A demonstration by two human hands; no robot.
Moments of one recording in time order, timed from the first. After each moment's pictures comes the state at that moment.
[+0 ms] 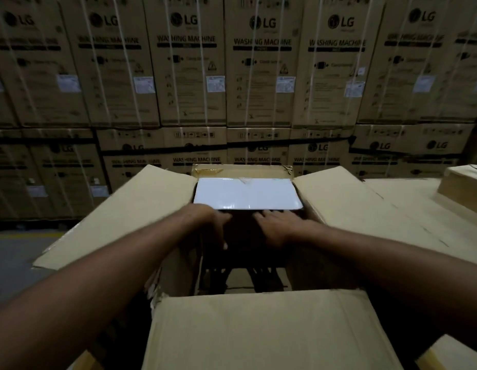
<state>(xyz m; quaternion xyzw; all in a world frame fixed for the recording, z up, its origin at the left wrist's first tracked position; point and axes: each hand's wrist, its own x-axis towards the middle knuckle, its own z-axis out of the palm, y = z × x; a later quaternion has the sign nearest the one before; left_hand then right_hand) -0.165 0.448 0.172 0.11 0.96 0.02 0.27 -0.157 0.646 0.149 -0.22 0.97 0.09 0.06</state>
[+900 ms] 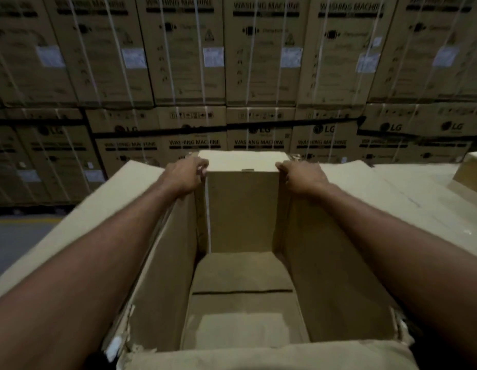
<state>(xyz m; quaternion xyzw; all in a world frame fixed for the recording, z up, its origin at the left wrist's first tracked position) -0.279 0.398 0.172 0.05 0.98 0.13 -0.13 -0.276 0.692 0.172 -0.08 0.99 -0.03 -0.11</state>
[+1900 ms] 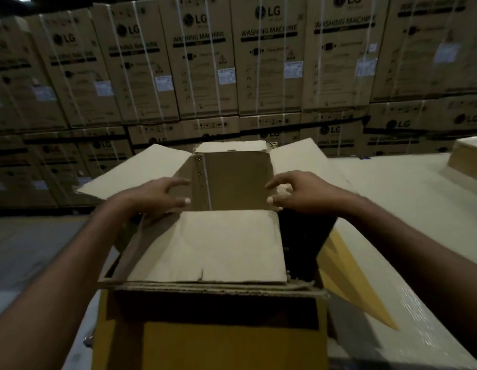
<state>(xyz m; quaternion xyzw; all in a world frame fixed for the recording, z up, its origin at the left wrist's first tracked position) 0.057 0.468 0.214 -0.01 0.96 0.26 0.05 0.042 0.795 0.203 -0.21 0.94 -0.28 0.00</state>
